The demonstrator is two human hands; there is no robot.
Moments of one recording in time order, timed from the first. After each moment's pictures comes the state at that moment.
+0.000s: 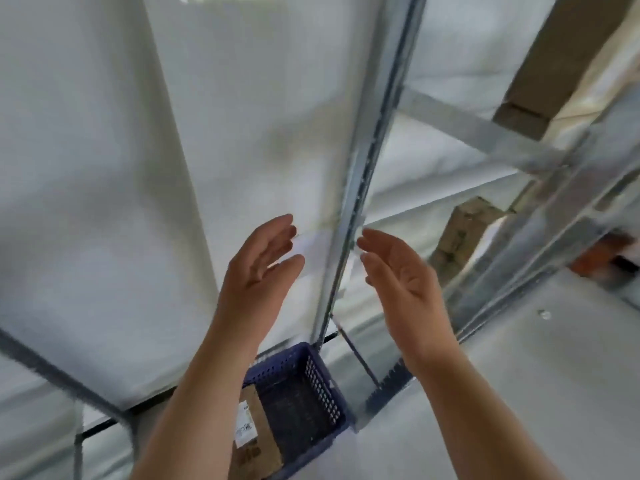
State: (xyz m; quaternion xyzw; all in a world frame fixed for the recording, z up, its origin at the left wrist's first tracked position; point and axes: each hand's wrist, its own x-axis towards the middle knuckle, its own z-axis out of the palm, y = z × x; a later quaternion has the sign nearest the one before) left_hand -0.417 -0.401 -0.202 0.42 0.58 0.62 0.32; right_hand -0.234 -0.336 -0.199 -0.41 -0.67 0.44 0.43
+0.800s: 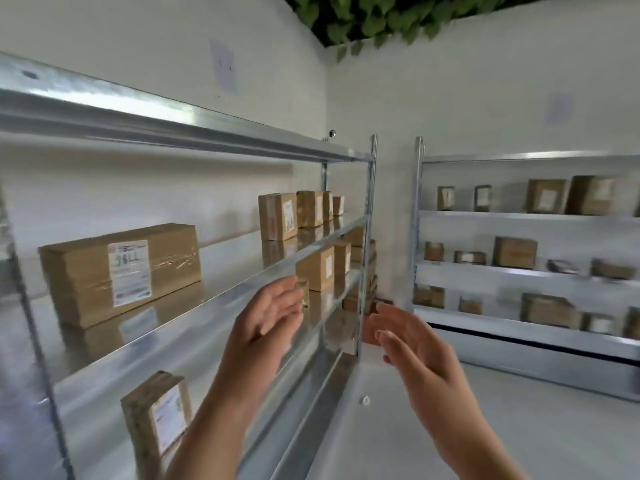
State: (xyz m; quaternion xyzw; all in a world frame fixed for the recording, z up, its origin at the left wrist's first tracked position) left_hand 0.158 -0.241 -0.014 0.64 0.30 0.56 0.43; right_hand 0.363 -0.310 -0.043 -0.47 -0.56 0.26 0.64
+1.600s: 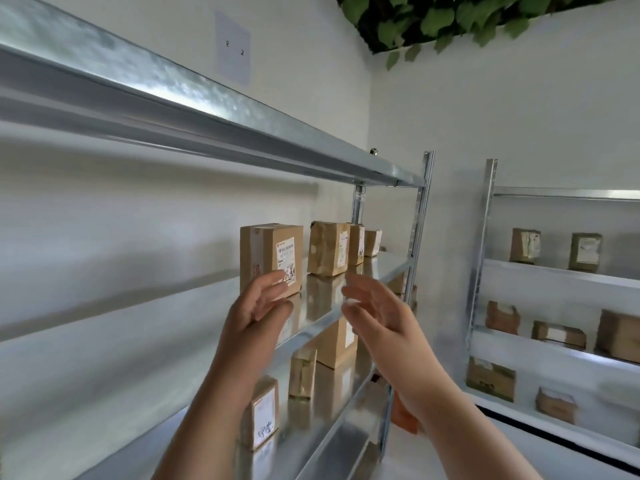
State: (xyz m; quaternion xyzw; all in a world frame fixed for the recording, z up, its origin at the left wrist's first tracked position) left_hand 0.299 0.218 0.022 0.58 0.39 0.62 0.35; right_hand 0.492 0.198 0.030 -0.43 -0.67 0.26 0.55
